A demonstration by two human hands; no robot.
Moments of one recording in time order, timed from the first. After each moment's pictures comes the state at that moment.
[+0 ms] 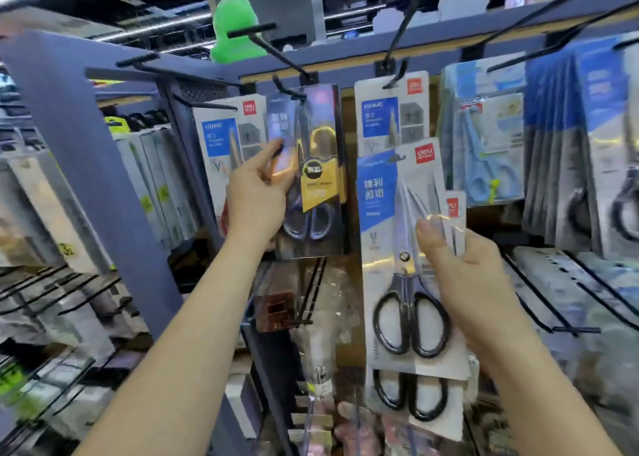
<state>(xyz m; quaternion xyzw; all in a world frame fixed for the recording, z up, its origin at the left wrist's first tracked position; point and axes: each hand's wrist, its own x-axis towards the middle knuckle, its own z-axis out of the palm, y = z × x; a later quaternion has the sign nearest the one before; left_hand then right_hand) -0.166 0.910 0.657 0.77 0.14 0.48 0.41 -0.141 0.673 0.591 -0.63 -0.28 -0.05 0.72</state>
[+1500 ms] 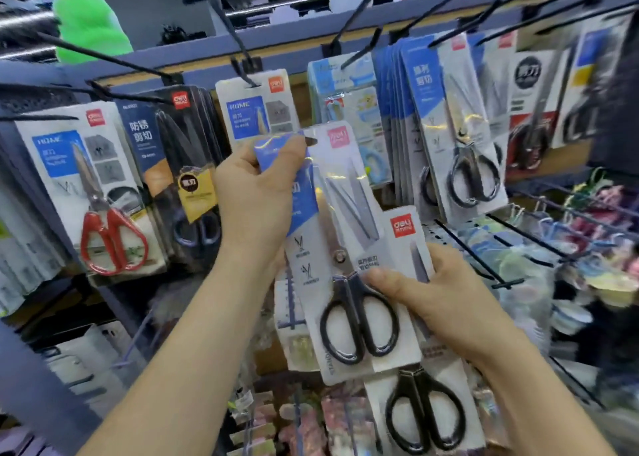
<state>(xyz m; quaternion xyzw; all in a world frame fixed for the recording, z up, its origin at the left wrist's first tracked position) -0.147 0.744 0.664 0.65 -0.02 0.41 0.64 -0.152 0.567 0.585 -0.66 -0.27 0.05 0.70</state>
